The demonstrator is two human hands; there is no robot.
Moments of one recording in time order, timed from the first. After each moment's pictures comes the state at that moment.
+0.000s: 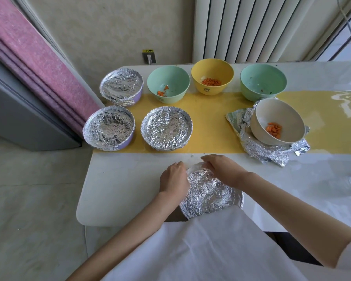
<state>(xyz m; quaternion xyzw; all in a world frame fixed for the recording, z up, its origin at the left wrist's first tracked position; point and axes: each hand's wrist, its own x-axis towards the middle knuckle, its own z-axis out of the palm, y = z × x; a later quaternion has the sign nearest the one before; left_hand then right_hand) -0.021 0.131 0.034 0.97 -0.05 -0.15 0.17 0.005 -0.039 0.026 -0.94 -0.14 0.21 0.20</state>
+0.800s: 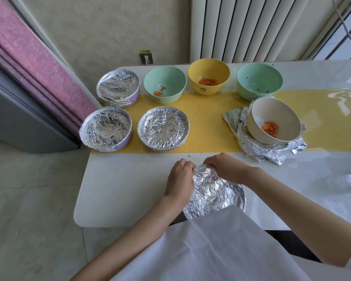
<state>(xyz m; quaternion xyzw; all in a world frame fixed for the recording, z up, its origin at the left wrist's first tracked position) -0.030 0.114 0.032 0.95 -0.11 -0.06 0.28 0.008 -0.049 0.038 -0.94 -0.15 0.25 0.19</state>
